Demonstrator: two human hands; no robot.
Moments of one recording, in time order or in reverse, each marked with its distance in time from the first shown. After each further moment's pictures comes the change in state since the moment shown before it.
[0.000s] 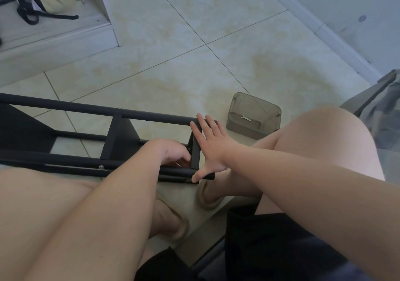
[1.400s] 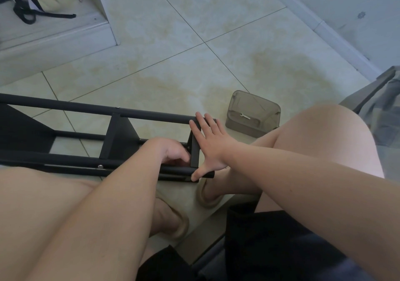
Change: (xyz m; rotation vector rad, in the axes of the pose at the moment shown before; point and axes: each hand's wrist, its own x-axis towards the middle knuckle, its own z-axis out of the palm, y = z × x) left_hand -0.001 0.001 -0.002 0.064 -0.001 0.048; right_hand -0.001 0.000 -0.002 -0.005 -0.006 0.000
